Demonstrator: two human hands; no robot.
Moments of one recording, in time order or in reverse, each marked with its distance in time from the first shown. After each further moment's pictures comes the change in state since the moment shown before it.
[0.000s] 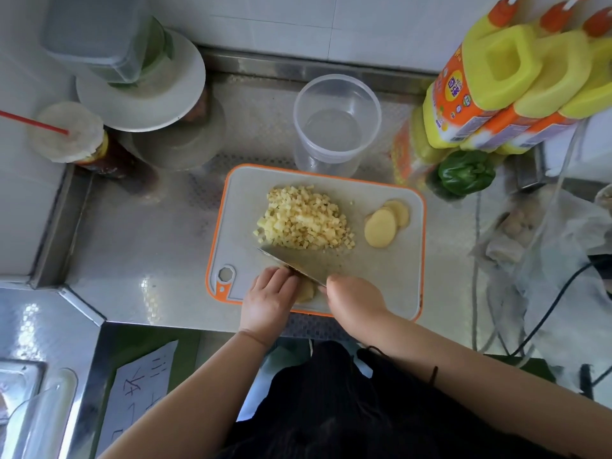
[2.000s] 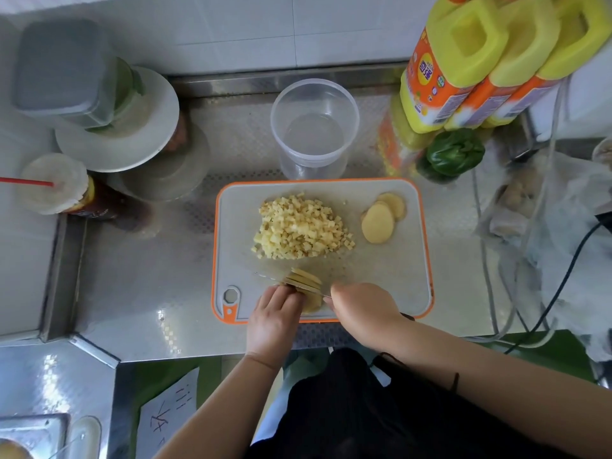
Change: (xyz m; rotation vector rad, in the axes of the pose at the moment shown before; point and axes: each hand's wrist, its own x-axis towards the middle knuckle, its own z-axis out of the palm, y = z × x) left_hand 0.002 -0.005 -0.016 -0.062 -0.151 0.021; right_hand -0.008 -0.005 0.005 0.044 0.024 0.037
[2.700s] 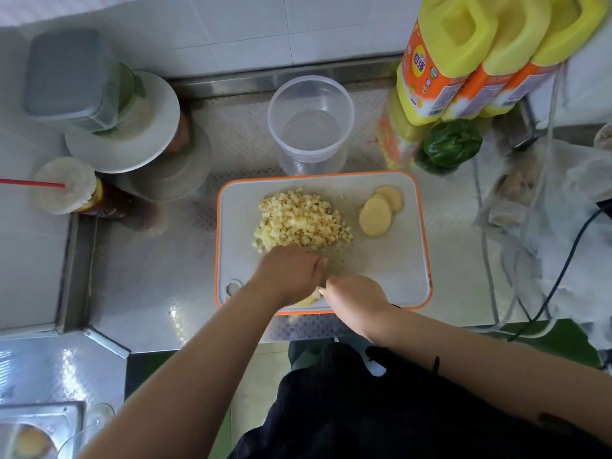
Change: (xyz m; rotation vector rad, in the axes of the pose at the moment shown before) left_hand 0.106 0.038 -0.056 0.248 -0.693 0.084; right_hand 0.009 -0.004 0.003 0.018 -0.027 0.014
